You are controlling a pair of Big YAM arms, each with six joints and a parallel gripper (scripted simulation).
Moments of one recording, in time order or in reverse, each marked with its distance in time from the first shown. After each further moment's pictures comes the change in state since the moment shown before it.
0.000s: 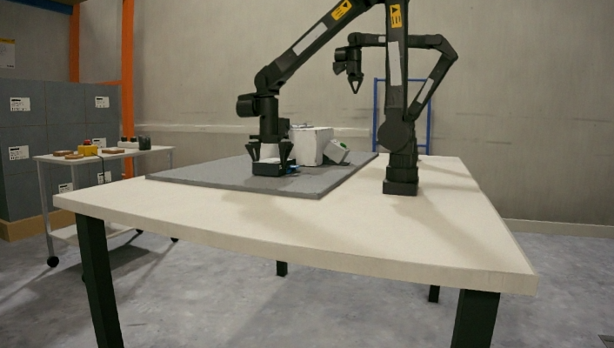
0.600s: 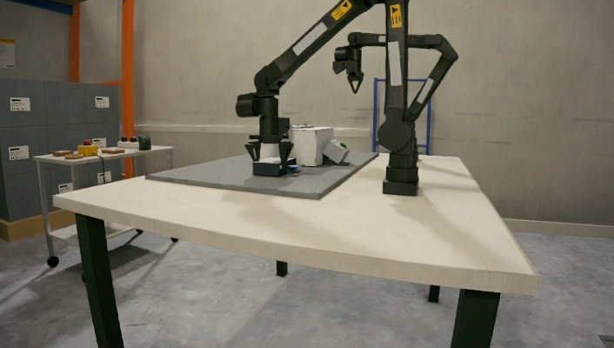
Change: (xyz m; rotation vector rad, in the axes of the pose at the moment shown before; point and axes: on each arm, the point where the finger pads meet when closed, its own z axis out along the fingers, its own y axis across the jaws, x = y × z) left arm -0.002 0.000 0.000 0.000 -0.017 0.000; right arm -0.001 0.000 -0.002 0.001 -0.006 0.000
